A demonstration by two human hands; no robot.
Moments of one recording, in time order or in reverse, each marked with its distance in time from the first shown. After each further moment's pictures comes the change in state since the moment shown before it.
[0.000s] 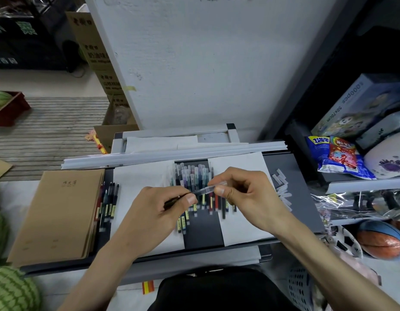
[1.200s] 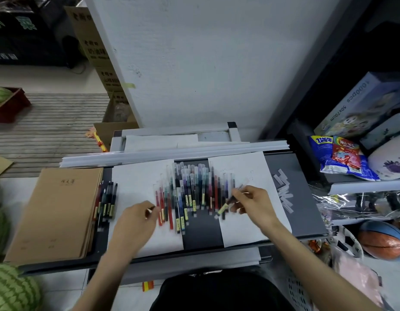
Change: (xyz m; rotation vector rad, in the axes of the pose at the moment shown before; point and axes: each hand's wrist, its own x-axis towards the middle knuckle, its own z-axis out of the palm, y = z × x) left_hand -0.007 -0.128 0.040 0.290 0.088 -0.489; right_hand 0.010 0.130 -0.001 0.134 0.265 0.518
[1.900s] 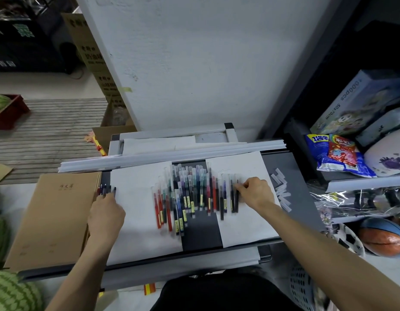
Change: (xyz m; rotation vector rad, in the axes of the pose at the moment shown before) left_hand 0.051 -0.059 -0.016 0.270 0.211 -0.278; right_hand 0.071 0.024 -0.018 -0.836 0.172 0.062
